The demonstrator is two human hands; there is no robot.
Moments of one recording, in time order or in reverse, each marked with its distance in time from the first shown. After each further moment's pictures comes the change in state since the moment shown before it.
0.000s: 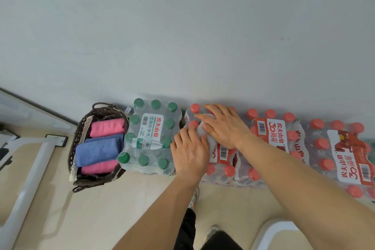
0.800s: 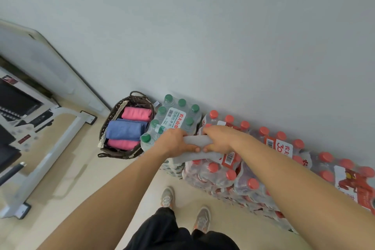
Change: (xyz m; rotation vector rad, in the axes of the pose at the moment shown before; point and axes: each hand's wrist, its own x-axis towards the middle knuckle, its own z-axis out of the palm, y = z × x) left_hand 0.023 -0.074 -0.096 -0.210 -0.597 -0.094; right_hand -0.006 -0.058 -0.068 0.132 -0.389 -0.236
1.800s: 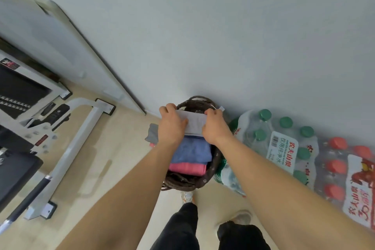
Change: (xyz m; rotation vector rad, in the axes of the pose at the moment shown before) left_hand 0.149 -0.302 -0.089 -0.272 0.422 -0.249; right_hand 0.338 -0.194 0.007 0.421 0.296 0.390
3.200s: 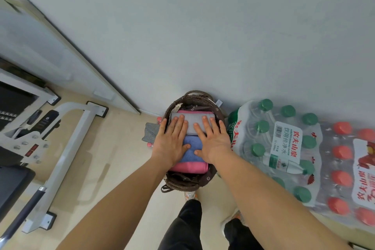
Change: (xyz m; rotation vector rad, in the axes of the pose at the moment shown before) left_hand -0.018 -0.064 0.031 0.982 -0.304 0.619; right_hand -0.010 0.026 0.062 -0.793 -0.314 -0.042
